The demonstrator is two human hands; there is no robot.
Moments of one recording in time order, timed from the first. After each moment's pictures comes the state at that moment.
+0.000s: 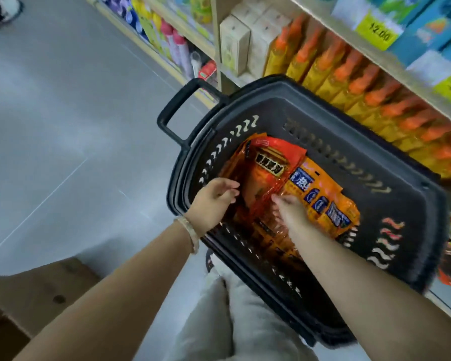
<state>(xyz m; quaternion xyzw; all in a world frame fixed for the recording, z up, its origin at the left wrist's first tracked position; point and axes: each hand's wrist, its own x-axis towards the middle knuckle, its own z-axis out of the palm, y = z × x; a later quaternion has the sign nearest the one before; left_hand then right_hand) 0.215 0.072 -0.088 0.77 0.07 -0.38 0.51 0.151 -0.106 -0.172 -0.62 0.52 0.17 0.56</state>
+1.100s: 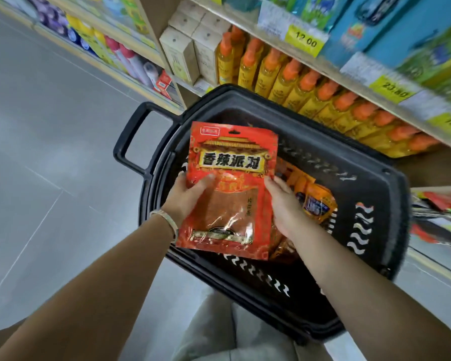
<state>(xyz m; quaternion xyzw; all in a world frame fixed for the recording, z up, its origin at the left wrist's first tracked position) 0.277 0.044 -0.116 0.74 0.15 -0.42 0.50 0.175 -0.142 -0.135 -0.49 0.52 0.11 0.69</state>
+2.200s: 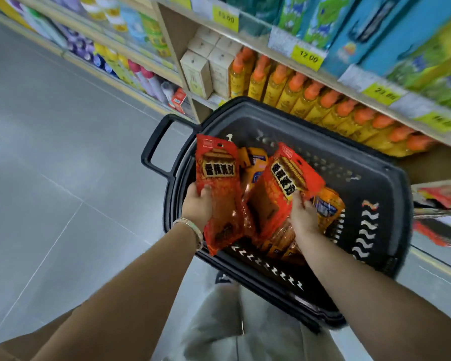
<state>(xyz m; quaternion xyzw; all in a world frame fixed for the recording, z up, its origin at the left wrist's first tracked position) 0.253 0.054 -0.095 0.80 0.19 -0.33 0.47 0.136 -0.127 -0.135 -0.63 0.60 0.08 0.48</state>
